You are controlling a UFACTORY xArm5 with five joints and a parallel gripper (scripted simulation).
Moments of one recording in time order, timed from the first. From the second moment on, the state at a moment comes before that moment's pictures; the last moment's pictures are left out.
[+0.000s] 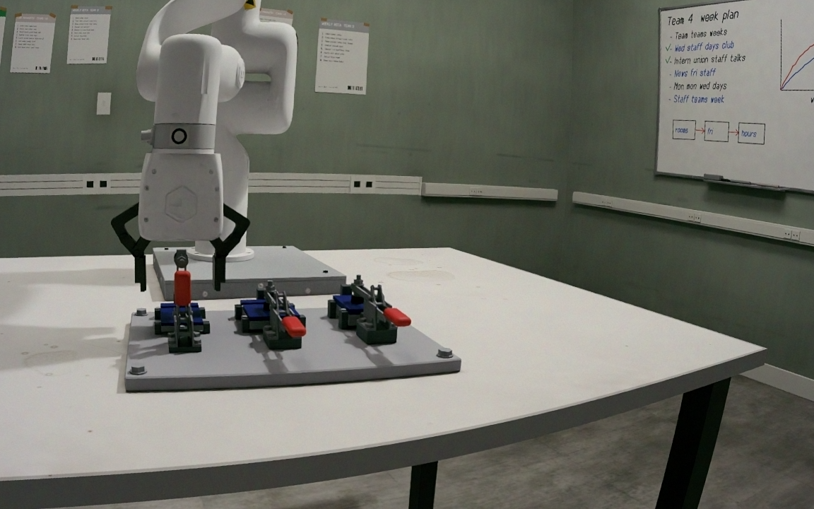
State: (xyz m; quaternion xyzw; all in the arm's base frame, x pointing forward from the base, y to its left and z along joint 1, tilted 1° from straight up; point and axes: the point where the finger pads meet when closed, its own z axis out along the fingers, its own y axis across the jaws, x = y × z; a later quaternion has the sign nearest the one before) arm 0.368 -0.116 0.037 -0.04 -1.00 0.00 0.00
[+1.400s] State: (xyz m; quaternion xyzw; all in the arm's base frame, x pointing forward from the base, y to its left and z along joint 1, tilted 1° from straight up) arm 0.369 -0.116 0.029 -0.04 -1.00 0.00 0.00
